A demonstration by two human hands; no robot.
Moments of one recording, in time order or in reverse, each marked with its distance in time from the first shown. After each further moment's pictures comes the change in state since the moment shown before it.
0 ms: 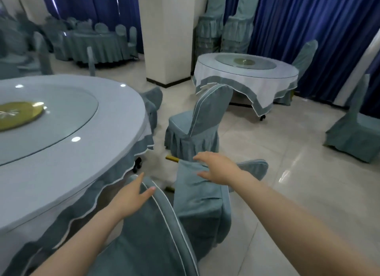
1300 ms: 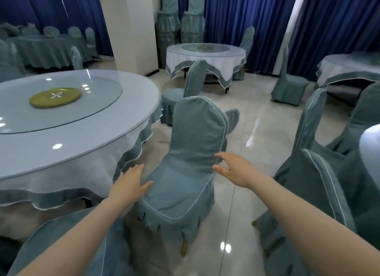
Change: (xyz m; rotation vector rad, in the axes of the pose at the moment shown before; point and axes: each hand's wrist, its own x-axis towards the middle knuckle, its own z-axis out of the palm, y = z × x) left_hand -0.523 -0.345 -0.138 0.356 -0.010 0.295; right_hand -0.447 -0.550 0.177 0.144 0.156 0.406
